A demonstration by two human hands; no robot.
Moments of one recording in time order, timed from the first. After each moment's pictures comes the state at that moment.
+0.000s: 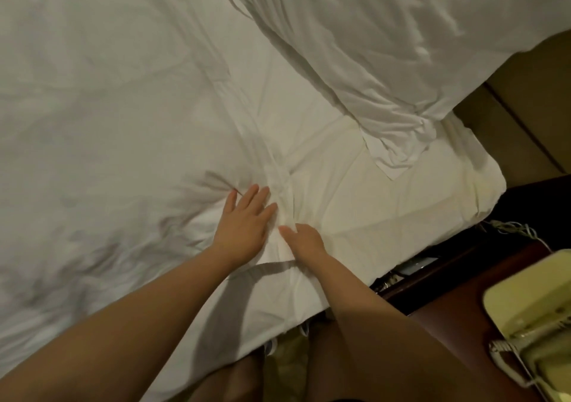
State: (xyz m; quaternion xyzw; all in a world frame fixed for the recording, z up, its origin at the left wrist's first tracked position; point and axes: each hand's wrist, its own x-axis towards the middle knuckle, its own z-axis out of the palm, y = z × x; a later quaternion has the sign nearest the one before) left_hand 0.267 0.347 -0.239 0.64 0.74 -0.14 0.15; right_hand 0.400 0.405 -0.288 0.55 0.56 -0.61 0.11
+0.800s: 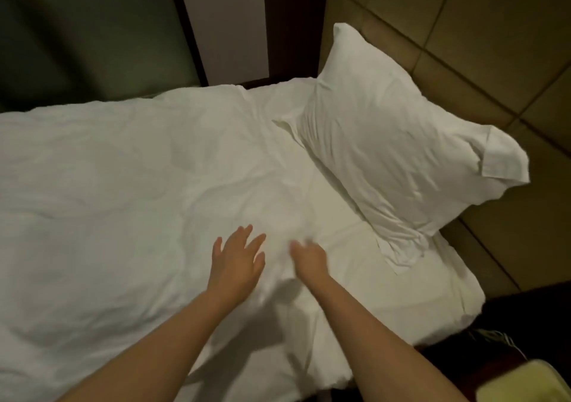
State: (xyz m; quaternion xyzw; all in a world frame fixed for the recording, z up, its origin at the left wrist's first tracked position) left_hand 0.212 0.283 -0.079 0.47 0.87 0.05 0.14; right_hand 0.328 0.395 -0.087 0.54 0.65 -0.54 -0.01
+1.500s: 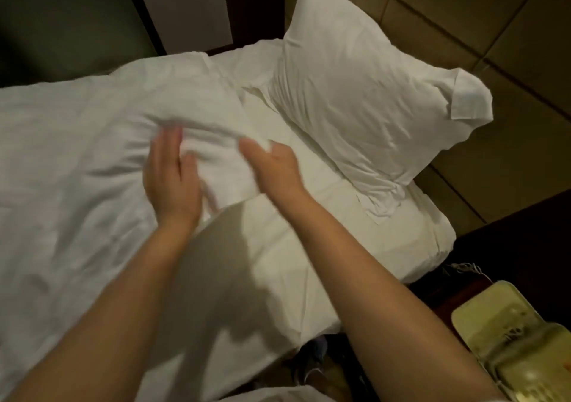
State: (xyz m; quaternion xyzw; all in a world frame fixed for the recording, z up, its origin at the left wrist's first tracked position) left_hand 0.165 0.298 -0.020 0.33 0.85 0.41 -0.04; right_hand 0.292 0.393 0.016 0.43 0.63 -0.60 -0.24
